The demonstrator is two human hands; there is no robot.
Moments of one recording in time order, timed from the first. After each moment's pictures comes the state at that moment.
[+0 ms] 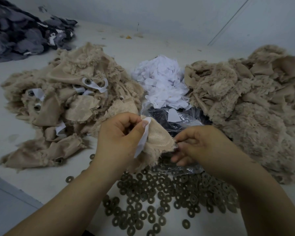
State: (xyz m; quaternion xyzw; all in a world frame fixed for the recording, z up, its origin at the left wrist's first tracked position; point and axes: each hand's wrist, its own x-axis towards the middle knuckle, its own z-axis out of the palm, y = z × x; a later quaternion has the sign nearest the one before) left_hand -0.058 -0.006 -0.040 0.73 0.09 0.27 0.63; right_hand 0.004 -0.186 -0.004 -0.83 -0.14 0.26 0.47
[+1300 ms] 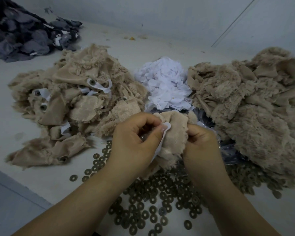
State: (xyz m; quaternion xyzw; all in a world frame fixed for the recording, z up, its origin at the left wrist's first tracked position) left_hand -0.061 -0.025 -0.027 0.77 0.00 0.32 0.56; right_hand -0.010 -0.161 -0.039 -0.68 -0.17 0.05 0.71
